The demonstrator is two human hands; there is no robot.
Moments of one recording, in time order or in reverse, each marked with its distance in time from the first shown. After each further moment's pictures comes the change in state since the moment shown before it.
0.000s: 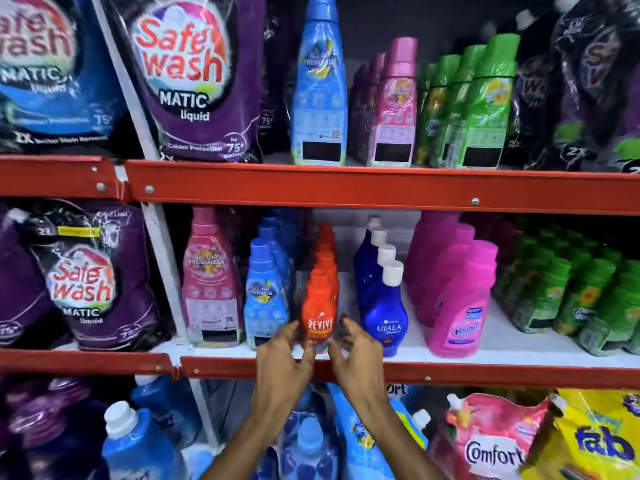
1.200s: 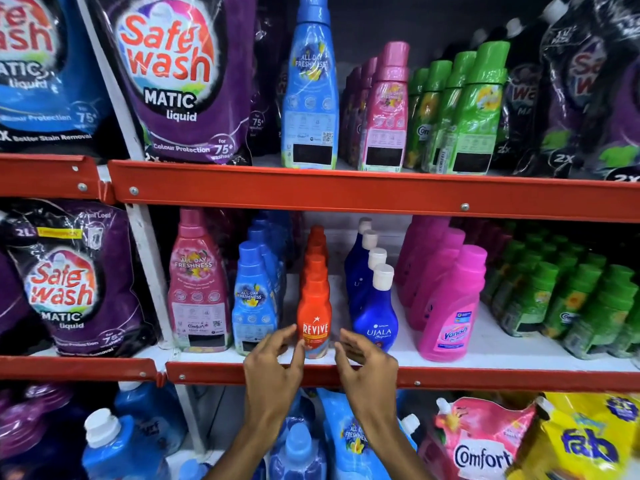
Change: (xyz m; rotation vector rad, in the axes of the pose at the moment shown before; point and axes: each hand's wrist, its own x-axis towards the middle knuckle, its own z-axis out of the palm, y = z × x) left_hand -0.006 -0.001 0.015 -0.119 0.192 0.075; right_hand -0.012 0.018 -0.018 0.016 0.195 0.002
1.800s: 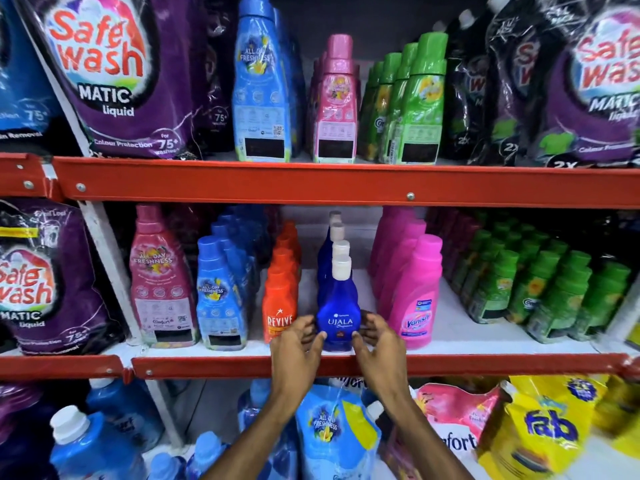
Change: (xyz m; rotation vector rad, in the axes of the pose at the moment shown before) left_hand -0.010 0.041 0.073 -0.180 -0.282 -0.172; right_hand 0.037 0.032 -0.073 -0.034 -0.132 0.086
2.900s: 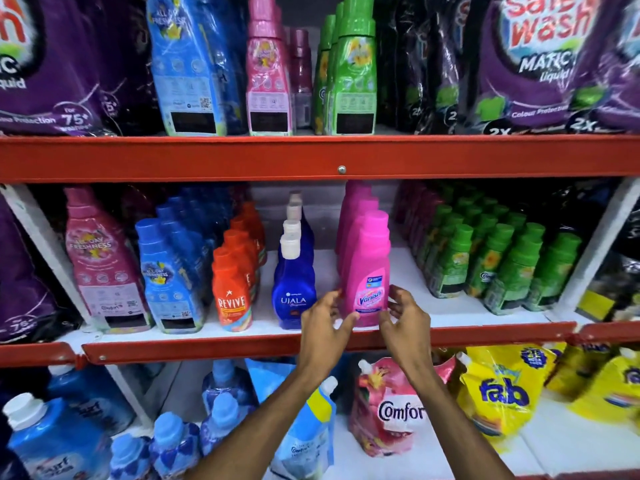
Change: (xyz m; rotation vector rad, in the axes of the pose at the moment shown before) left_hand -0.013 0.045 0.104 0.055 -0.100 0.098; right_hand 0.019 0.050 -0.098 -0.120 0.113 0.097
